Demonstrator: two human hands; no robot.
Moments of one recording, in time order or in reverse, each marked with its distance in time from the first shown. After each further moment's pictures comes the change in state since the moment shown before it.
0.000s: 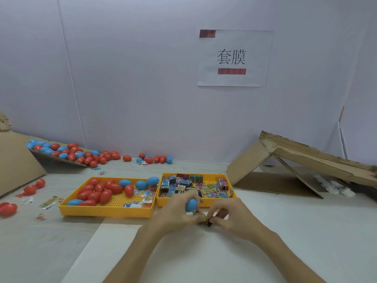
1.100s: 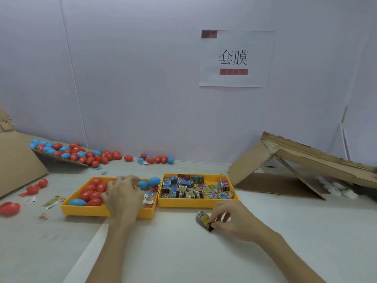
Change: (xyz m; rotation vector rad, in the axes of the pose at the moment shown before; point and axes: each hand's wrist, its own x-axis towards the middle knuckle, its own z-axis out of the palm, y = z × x) left_hand -0.018 -0.050 -0.068 0.537 0.806 -0.636; right_hand -0.001 -0.001 -0.003 0.058 -0.098 0.023
